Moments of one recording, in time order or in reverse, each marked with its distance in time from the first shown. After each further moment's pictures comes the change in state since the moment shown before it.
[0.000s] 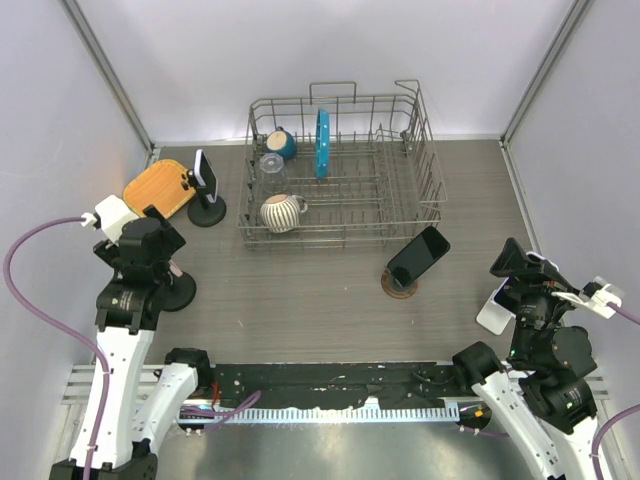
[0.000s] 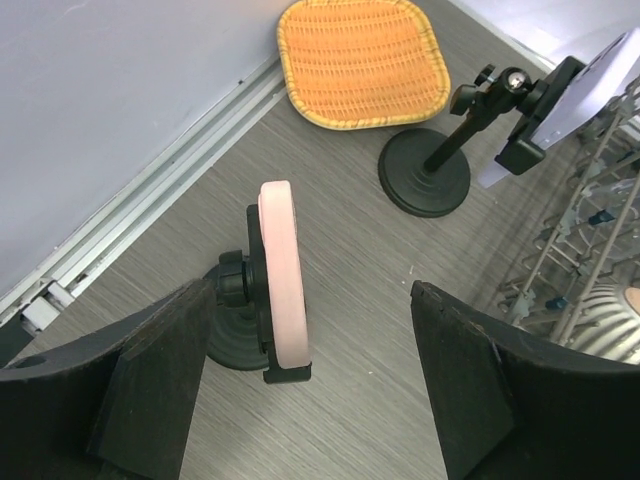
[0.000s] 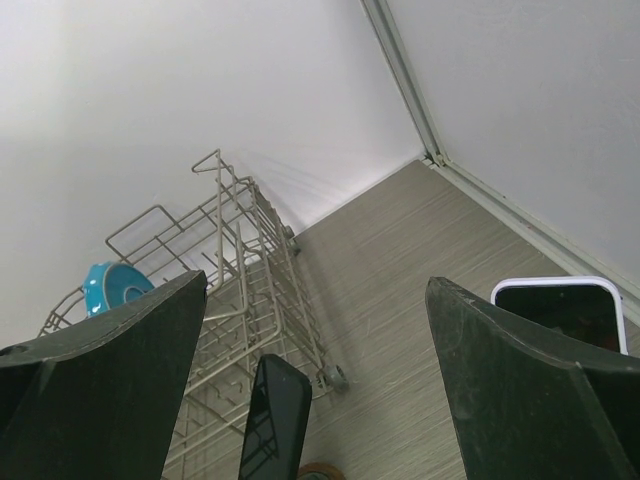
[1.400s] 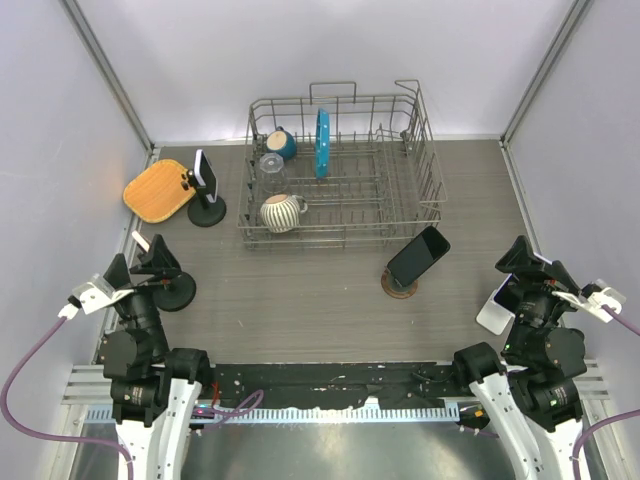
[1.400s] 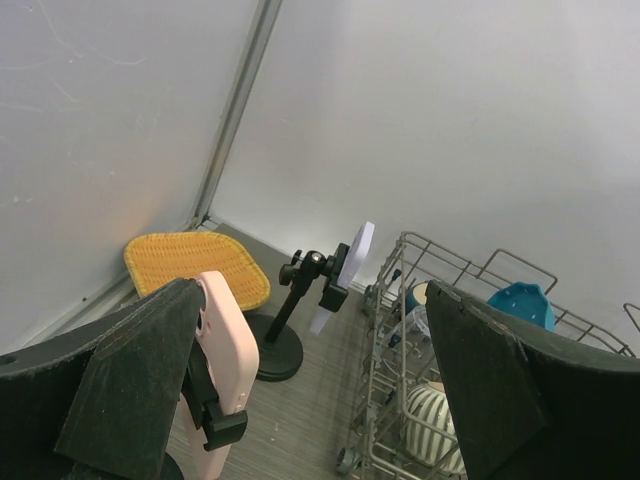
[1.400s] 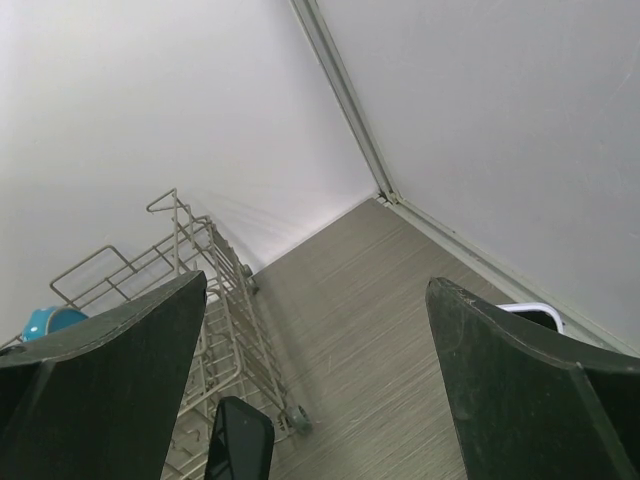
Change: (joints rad) left arm -0.001 -0.697 -0.438 0.585 0.183 0.198; right arm -0.158 0.000 -0.044 0.101 -0.045 -0.079
